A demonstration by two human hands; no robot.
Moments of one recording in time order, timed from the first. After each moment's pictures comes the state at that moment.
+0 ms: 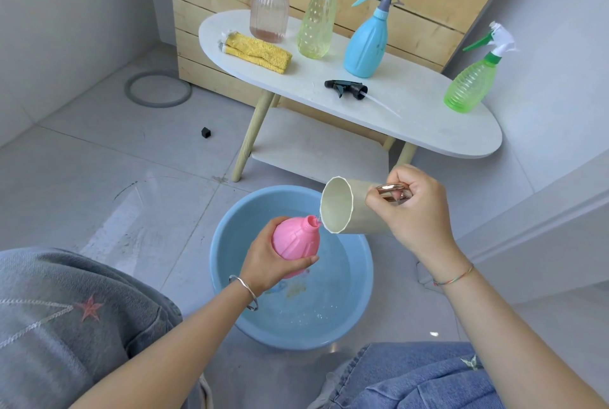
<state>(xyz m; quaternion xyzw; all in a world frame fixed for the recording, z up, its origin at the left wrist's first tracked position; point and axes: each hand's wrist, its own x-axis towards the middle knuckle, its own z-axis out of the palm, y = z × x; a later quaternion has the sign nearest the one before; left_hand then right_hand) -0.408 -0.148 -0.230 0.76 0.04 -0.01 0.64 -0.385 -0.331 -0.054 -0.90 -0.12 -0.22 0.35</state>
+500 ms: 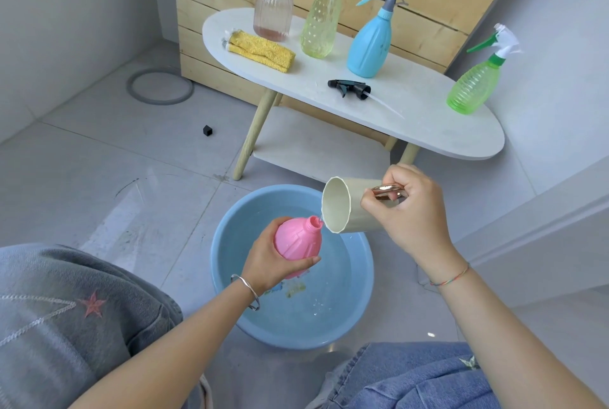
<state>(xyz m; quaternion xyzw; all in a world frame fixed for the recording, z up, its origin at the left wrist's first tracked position) -0.408 -0.148 -0.235 0.77 0.04 -0.01 0.64 -0.382 -0.325 -0.054 -0.91 -0.16 -0.24 0.31</state>
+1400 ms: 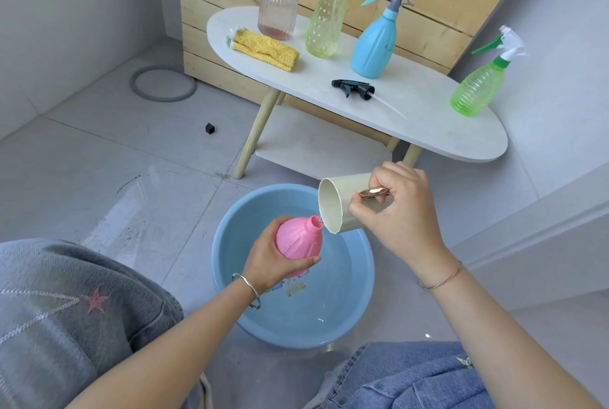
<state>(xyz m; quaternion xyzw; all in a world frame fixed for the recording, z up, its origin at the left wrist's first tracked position) -0.407 -0.147 -0.236 0.78 0.04 -0.01 0.63 -0.382 -0.313 -0.057 -0.91 -0.23 -0.27 0.21</state>
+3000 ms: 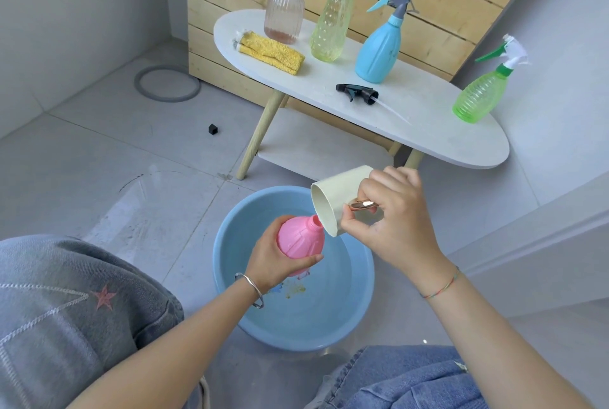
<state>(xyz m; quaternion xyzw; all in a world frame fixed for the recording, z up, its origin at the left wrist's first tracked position) -0.406 -0.149 -0.235 0.77 0.05 0.01 0.64 -0.386 -0.304 -0.055 -0.88 -0.33 -0.31 0.14</state>
